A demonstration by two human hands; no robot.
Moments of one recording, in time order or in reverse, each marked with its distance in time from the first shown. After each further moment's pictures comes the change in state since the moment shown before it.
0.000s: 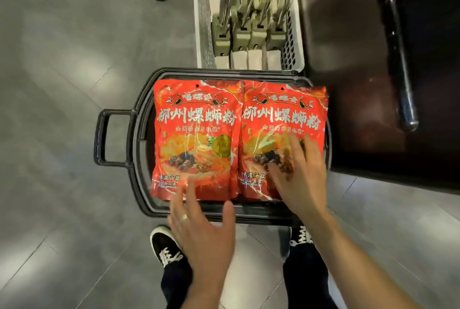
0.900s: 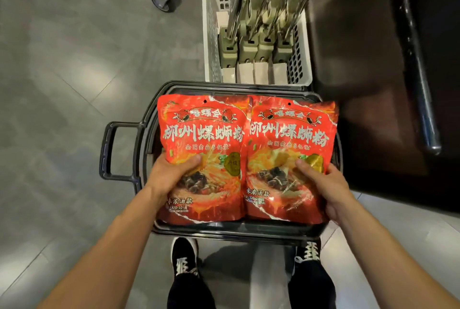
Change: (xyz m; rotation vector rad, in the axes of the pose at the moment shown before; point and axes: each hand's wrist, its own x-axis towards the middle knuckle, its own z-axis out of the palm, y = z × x) left_hand 0.194 -0.012 -0.029 -0.447 -0.513 -0.273; right_hand 0.044 0.021 -0.009 0.879 -0.228 0.783
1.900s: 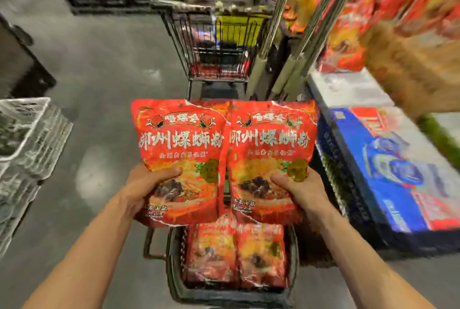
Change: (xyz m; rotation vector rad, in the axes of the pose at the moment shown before) left_hand -0.246 0.253 -0.150 -0.209 -0.082 0.431; right_hand -0.288 -0.252 0.002 -0.011 -0.069 -0.721
